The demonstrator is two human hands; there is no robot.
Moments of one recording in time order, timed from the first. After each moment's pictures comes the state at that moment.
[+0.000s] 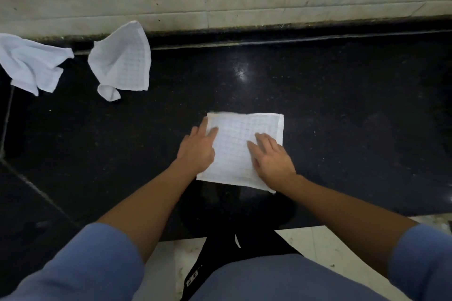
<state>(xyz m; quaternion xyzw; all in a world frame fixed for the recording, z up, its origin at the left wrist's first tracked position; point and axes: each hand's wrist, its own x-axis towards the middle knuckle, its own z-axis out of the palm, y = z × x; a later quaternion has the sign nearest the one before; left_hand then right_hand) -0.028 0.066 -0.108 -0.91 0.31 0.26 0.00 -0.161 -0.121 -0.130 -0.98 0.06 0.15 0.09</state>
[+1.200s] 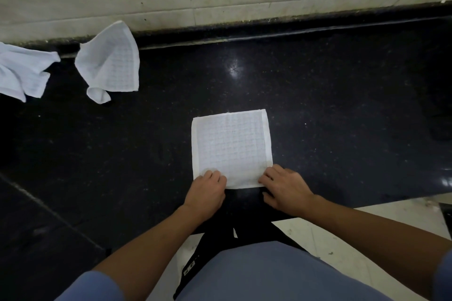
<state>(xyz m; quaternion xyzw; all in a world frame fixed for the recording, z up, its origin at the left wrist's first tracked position) -0.130 0.093 -0.115 -0.86 0.46 0.22 -0.04 -0.237 -0.128 -0.107 -0.99 -0.08 0.13 0.07</state>
